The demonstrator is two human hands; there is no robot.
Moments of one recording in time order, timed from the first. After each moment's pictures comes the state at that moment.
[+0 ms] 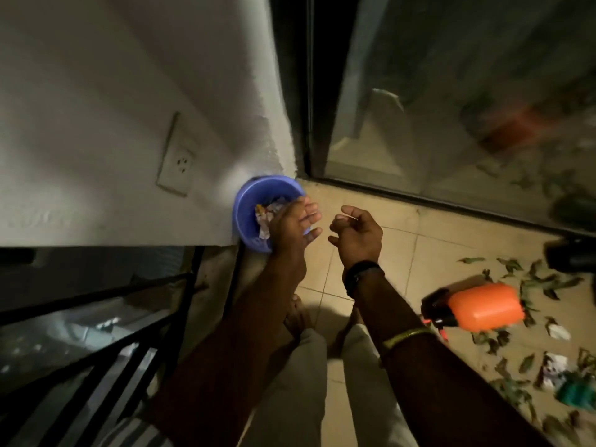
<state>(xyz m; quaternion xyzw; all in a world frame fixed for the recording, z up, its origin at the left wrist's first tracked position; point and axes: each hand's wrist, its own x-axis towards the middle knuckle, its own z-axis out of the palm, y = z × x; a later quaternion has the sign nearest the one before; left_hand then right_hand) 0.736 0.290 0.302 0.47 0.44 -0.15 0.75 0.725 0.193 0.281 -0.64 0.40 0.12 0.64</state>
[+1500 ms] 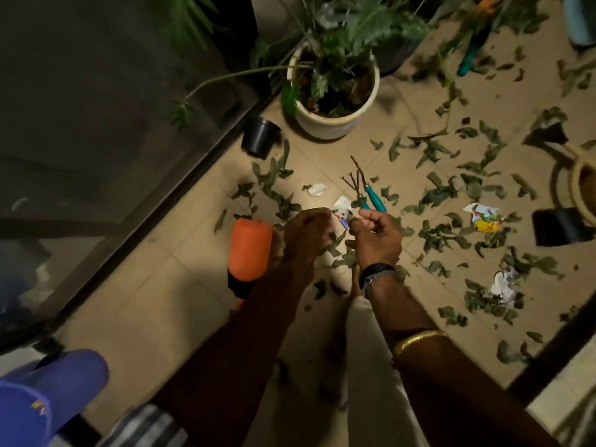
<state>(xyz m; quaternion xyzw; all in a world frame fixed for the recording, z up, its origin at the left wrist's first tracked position) 0.438 -0.438 0.247 0.67 0.07 -0.55 0.49 0.342 -0.484 0.212 -0.37 0.73 -0.25 0.51</state>
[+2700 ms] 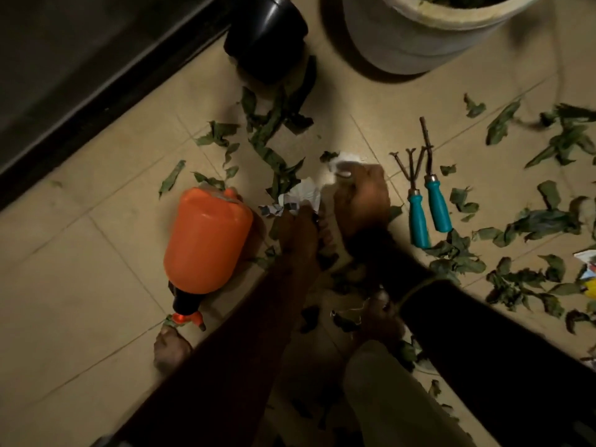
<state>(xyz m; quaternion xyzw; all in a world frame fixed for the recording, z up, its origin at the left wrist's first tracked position) 0.446 -0.481 -0.087 0.70 0.32 -0.43 0.46 0.394 -0.569 -0.126 -0.80 0.47 0.03 0.37</state>
